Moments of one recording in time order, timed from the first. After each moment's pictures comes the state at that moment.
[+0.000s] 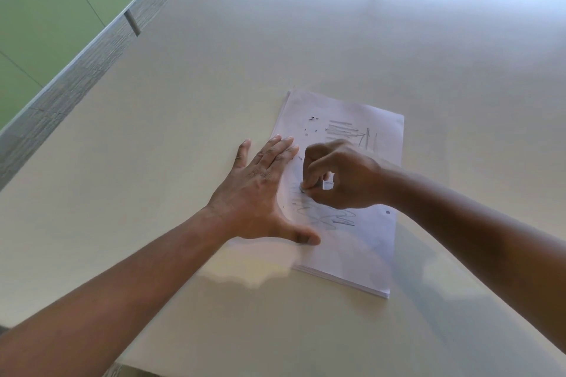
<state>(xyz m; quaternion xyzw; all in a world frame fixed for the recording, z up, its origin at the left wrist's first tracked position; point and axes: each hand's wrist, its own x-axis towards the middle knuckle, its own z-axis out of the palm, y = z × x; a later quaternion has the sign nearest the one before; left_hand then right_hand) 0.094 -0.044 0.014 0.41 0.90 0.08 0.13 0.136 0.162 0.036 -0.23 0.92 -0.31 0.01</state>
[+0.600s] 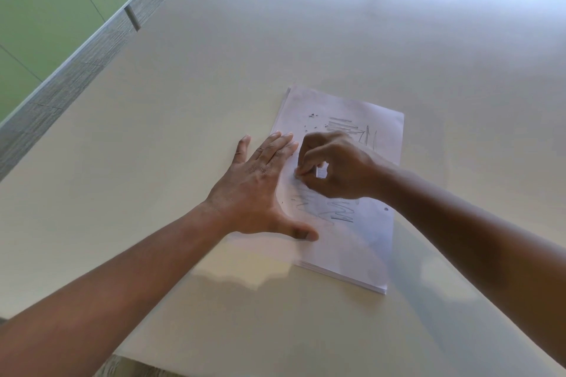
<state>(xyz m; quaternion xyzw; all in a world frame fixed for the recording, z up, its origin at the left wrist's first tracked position) 0.092 -0.045 0.010 0.41 0.90 0.08 0.12 0.126 0.159 0.026 -0.25 0.91 -0.33 -0.06</state>
